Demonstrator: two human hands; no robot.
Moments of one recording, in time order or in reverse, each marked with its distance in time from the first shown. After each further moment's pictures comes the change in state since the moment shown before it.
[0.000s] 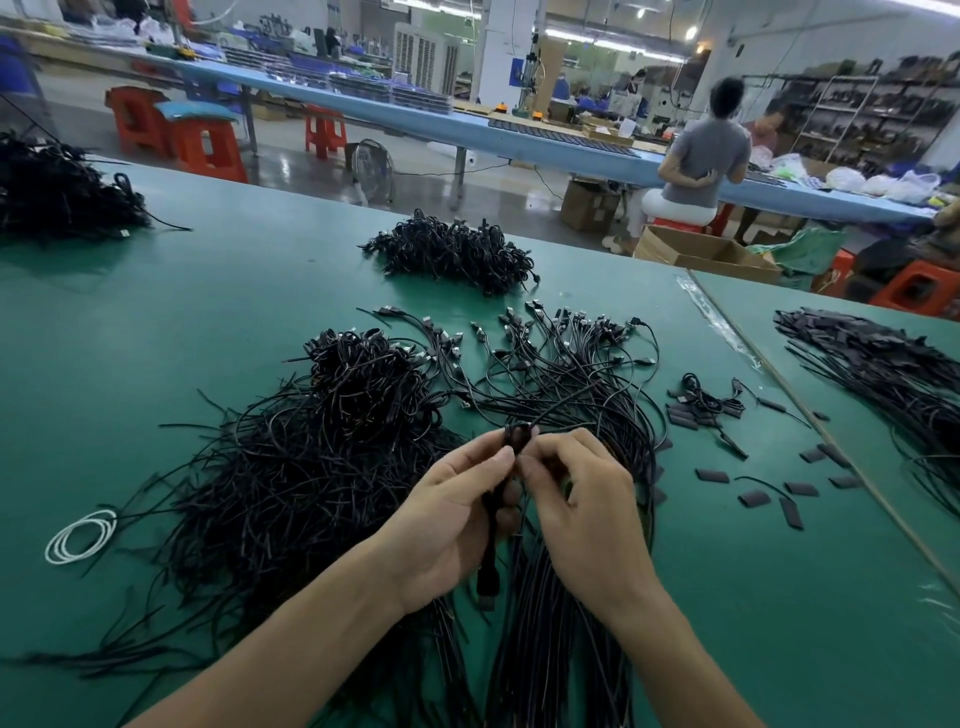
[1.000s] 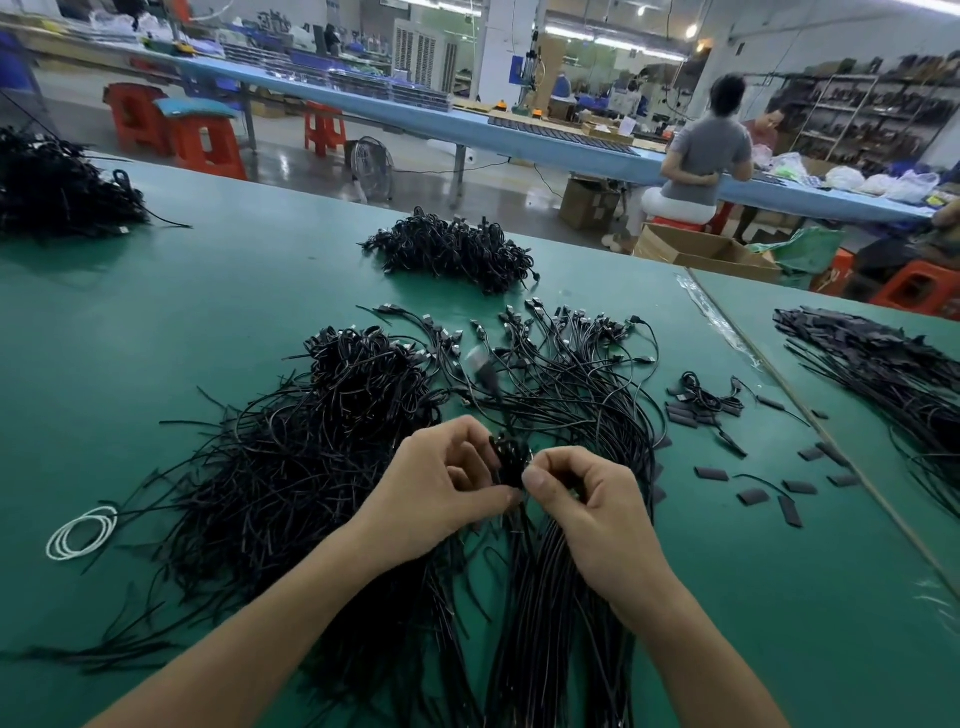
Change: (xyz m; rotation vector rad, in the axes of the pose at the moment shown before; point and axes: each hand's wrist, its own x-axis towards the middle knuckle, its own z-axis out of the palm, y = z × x) left_hand 0.006 0.016 -0.037 0.970 -0.009 0.388; right_hand -0.002 0.022 -0.005 0.356 -0.150 0.227
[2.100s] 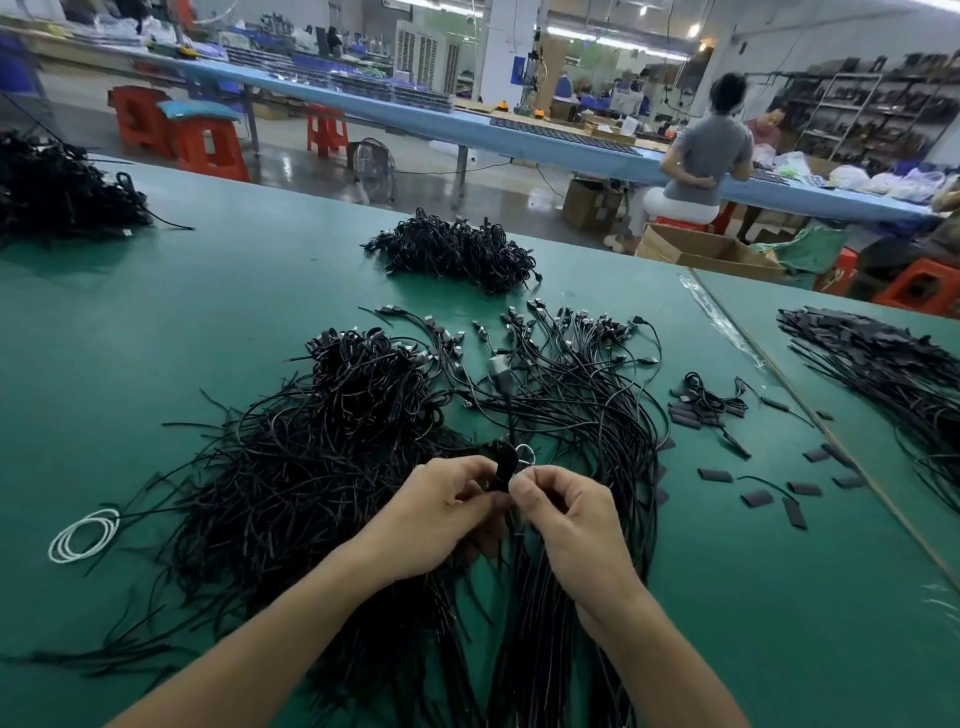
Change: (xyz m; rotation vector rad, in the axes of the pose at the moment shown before) left_hand -0.002 -0.020 0.006 0.054 -0.135 -0.123; right_hand -0.001 0.015 0.022 0.198 0.027 0.100
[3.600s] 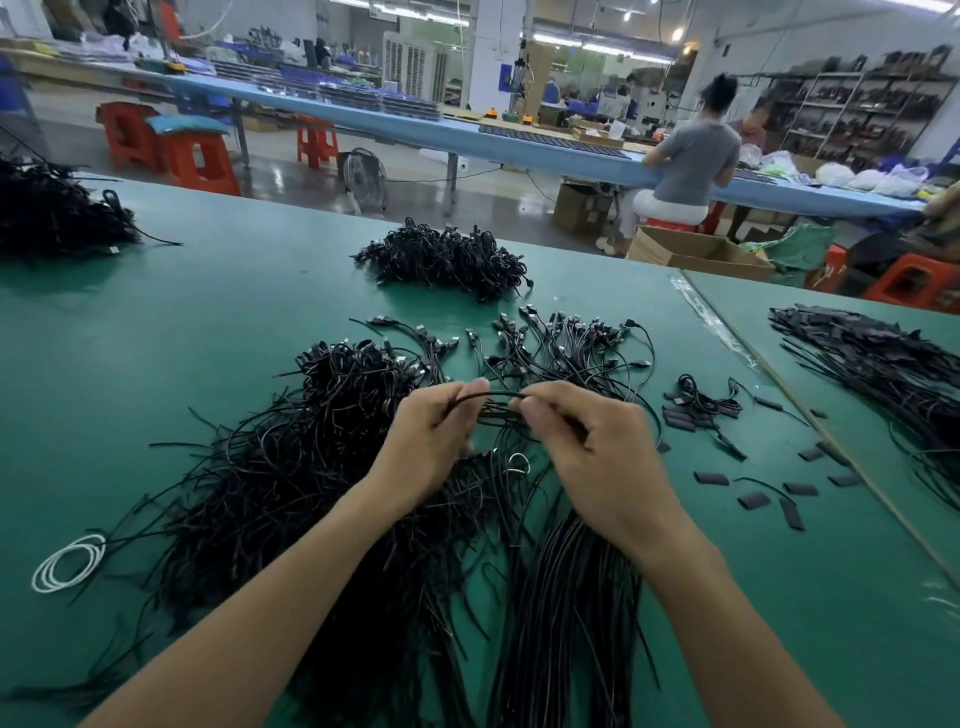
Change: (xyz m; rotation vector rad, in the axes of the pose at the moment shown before) left_hand 0.053 0.018 -0.022 0.006 0.293 0.278; right_hand 0.037 -0.056 -0.025 -0.536 0.033 -0.482
